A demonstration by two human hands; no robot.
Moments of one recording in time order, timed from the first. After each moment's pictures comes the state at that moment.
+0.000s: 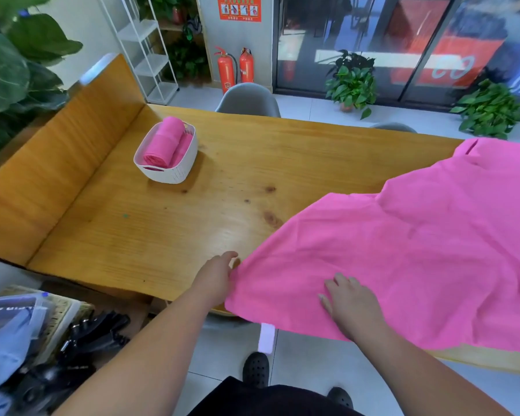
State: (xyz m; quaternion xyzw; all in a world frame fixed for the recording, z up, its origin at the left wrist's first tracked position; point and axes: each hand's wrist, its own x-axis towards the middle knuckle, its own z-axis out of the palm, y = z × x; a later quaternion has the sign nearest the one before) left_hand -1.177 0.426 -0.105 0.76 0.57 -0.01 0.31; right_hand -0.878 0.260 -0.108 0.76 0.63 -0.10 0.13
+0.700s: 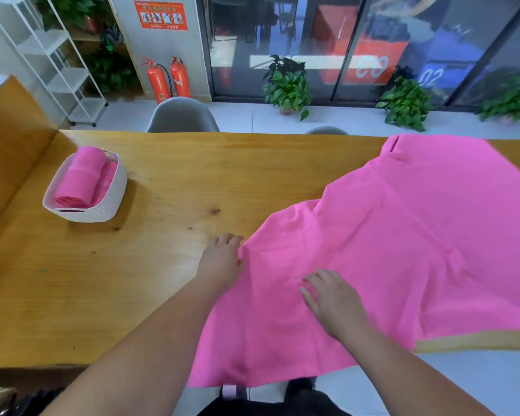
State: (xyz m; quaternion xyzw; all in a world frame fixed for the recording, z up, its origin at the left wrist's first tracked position) left_hand -1.021 0.484 -0.091 0.88 0.43 0.00 0.20; right_hand -0.815 0.258 -0.090 0.80 0.59 -0.05 -0.07
